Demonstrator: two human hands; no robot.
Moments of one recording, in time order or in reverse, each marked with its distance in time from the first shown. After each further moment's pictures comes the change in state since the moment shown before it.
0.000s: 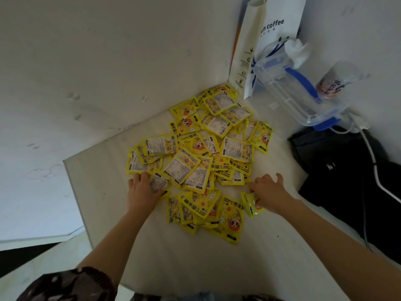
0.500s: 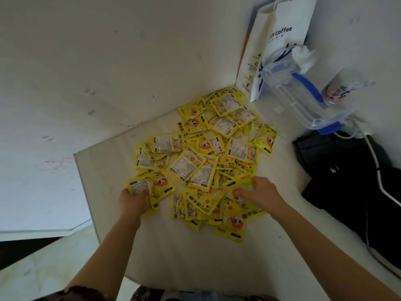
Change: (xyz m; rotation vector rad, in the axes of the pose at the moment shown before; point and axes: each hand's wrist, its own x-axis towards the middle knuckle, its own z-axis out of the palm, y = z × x) left_hand -0.021 -0.035 -0.002 -0.850 0.090 -0.607; right_hand -0.035 -0.051 -0.032 0.953 0.146 0.219
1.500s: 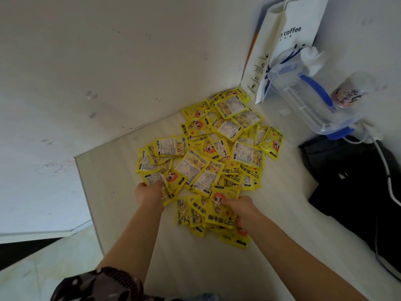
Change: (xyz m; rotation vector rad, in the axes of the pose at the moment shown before) left_hand 0.003 0.038 0.049 -0.215 0.068 -0.189; right_hand 0.028 -0.018 0.080 0.635 -0.062 0.489
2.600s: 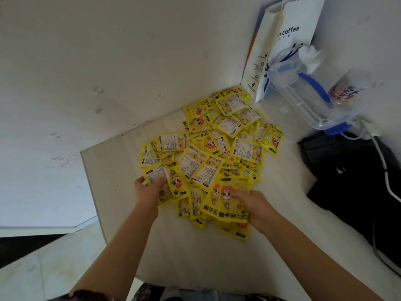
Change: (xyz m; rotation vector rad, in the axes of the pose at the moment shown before) left_hand -0.030 -0.005 -0.035 -0.161 -0.235 0.069; right_hand -0.034 0.007 -0.035 0.152 -0.155 -0.165
